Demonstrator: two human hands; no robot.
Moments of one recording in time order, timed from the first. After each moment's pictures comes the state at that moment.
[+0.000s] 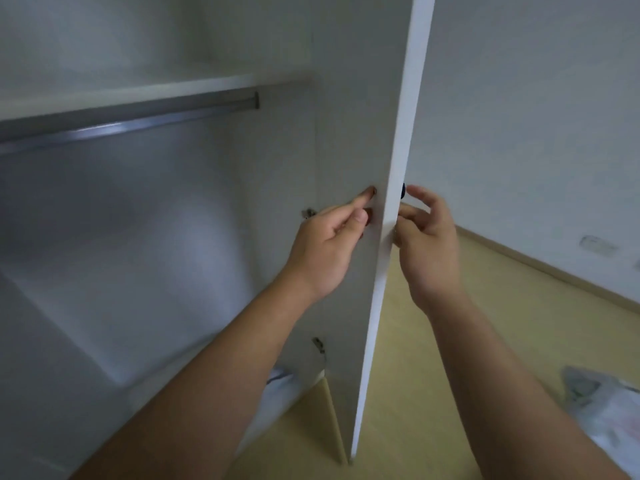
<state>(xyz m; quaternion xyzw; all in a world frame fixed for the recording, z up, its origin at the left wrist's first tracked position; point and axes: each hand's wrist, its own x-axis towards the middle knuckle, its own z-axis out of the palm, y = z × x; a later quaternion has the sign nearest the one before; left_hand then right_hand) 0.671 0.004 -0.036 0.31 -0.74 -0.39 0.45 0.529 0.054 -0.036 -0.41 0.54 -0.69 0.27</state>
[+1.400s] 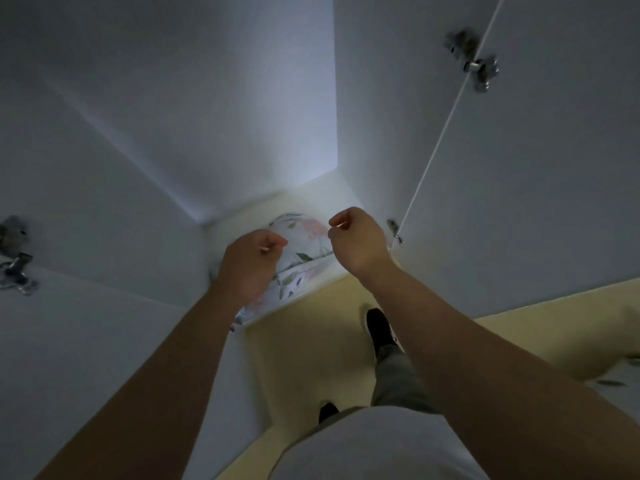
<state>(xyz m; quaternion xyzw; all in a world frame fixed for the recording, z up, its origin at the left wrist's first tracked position) 0.931 -0.046 -0.280 0.72 -0.58 -0.33 0.20 0.744 -0.075 -0.285 -0.51 0.67 -0.29 0.45</state>
